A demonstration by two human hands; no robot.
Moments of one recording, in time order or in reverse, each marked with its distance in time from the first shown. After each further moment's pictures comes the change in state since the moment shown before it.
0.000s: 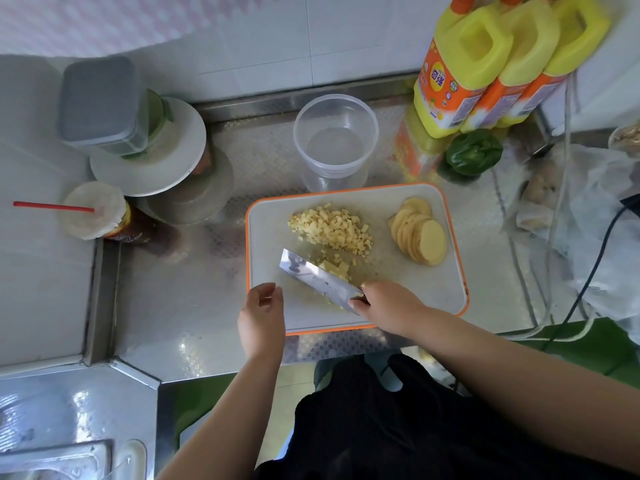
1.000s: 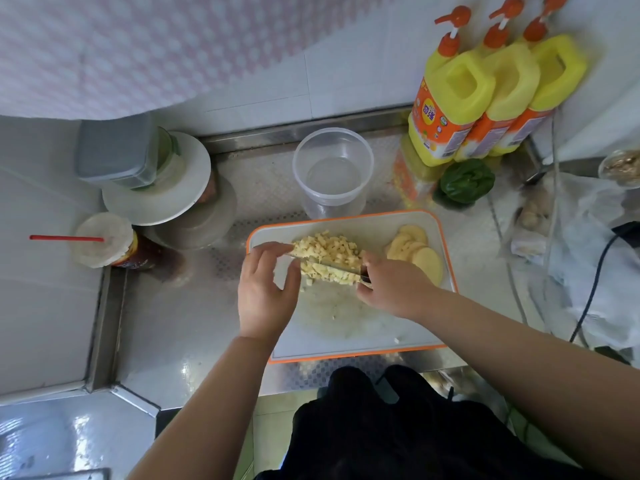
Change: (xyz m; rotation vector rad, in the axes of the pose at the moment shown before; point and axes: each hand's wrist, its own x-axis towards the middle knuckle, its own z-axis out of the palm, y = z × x) left_hand 0.028 0.081 -0.004 0.084 0.043 0.847; right_hand 0.009 -0.003 -0.073 -0.191 0.215 -0.043
